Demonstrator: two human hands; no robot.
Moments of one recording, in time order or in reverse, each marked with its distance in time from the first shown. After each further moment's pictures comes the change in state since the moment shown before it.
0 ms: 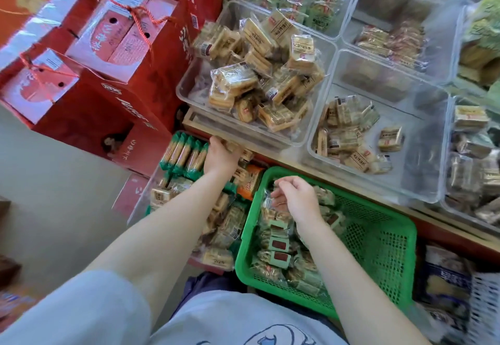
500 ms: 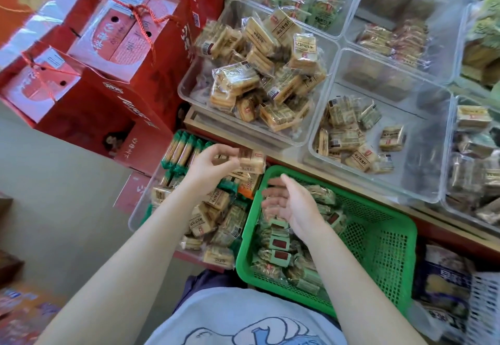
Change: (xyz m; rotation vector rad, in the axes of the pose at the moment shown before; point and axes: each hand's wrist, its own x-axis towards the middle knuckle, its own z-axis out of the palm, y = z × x) left_hand -0.049 -0.022 -0.058 -0.300 -0.255 0.237; right_hand -0.003 -0.002 0.005 0.336 -0.209 0.172
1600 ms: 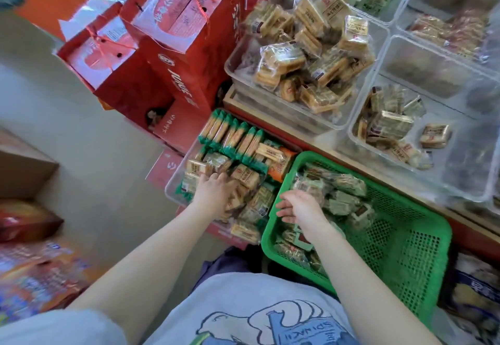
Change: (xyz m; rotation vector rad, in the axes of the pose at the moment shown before) left_hand -0.051 -0.106 -0.012 1.417 -0.211 0.030; right_hand 0.008 0.067 0.016 -0.393 0.069 0.149
